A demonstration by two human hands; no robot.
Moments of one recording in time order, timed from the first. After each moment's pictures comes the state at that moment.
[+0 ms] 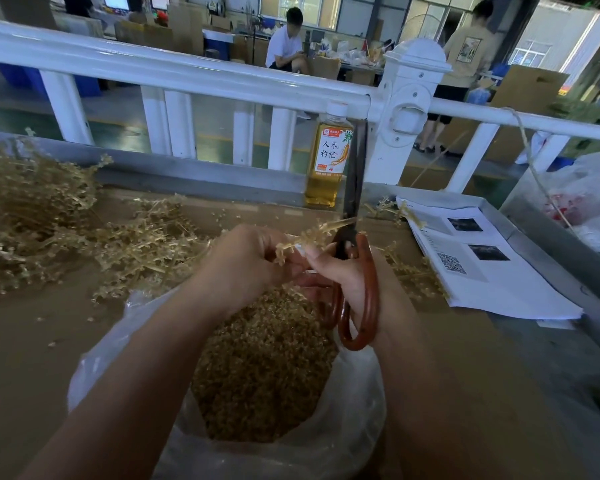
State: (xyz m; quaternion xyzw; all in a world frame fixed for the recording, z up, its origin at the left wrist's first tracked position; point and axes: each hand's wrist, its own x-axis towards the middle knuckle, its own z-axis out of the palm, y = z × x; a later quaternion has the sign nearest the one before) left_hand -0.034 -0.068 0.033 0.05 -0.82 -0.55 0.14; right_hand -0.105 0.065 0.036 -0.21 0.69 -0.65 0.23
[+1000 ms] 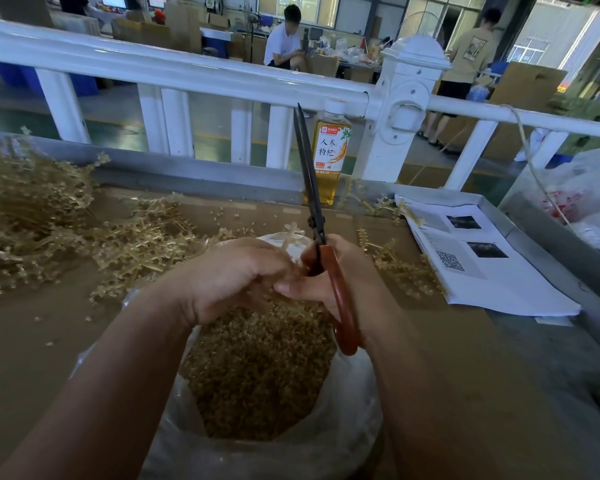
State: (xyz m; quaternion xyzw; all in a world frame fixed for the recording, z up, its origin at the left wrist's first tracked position) left_hand -0.026 -0.071 0.041 0.09 -0.75 -0.65 -0.04; right_hand -0.105 0.060 0.034 -0.30 0.74 -0.55 0.23
